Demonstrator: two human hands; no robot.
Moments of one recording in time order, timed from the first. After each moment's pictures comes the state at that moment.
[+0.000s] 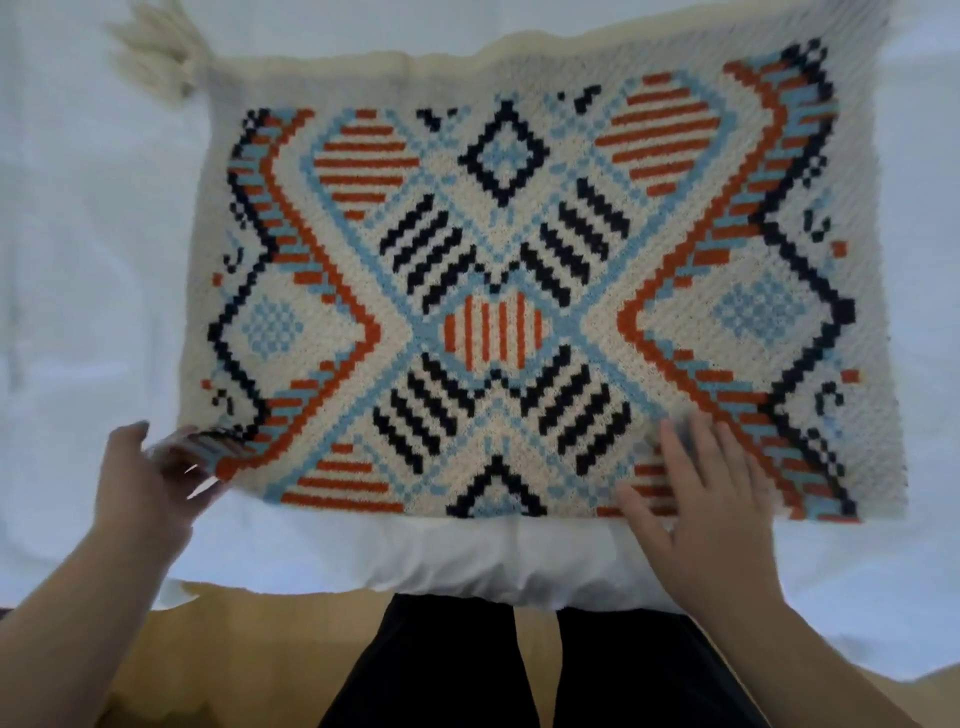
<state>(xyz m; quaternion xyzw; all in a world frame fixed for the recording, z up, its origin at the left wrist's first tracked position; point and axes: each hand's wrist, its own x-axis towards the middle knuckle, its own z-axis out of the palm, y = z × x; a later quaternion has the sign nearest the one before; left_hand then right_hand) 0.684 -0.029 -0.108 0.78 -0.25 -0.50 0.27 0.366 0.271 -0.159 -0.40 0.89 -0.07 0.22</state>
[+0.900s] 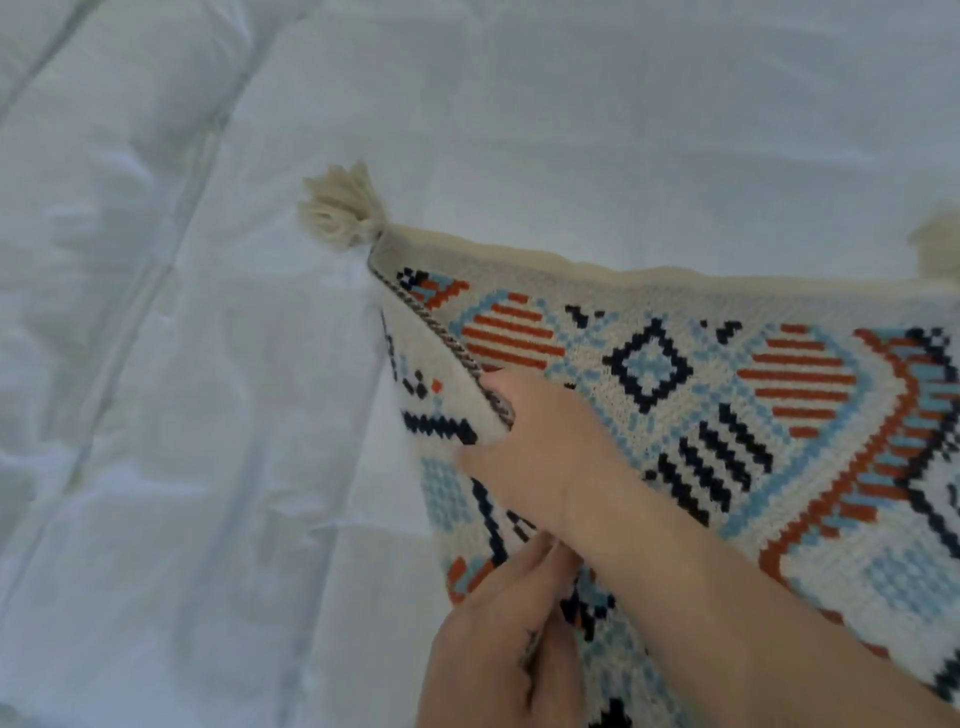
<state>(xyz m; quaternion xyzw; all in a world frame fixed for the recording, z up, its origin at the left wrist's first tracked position) 0.539 -0.023 -0.026 0.46 -0.71 -0.53 0.06 0.415 -0.070 -0.042 -0.46 0.74 -0.20 0.45</state>
